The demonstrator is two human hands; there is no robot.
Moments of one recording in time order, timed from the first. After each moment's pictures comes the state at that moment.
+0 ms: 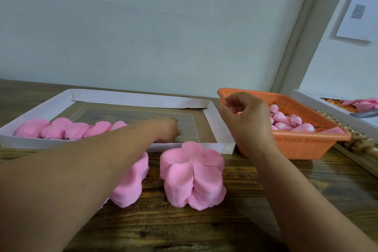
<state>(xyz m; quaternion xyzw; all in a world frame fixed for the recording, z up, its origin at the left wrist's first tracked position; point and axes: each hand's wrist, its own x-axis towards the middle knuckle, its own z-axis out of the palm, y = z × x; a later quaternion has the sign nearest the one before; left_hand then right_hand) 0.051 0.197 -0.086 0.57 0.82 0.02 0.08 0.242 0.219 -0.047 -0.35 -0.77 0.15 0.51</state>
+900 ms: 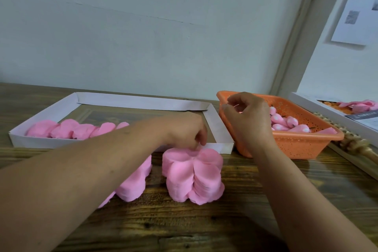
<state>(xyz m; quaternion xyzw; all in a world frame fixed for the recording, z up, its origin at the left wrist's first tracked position) 0.098 0.158 -0.043 0.76 0.65 0.06 0.06 0.245 0.223 -0.042 -0.35 -0.76 0.18 0.52</state>
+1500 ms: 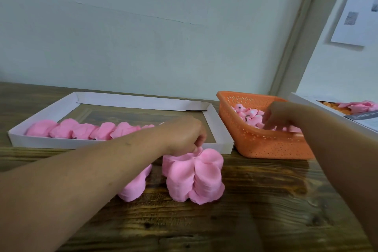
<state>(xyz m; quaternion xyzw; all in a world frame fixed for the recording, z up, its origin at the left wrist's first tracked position) 0.098 0.152 -0.057 0.76 0.64 0.09 0.00 0.297 0.317 0.000 -0.56 -0.82 0.07 -0.04</state>
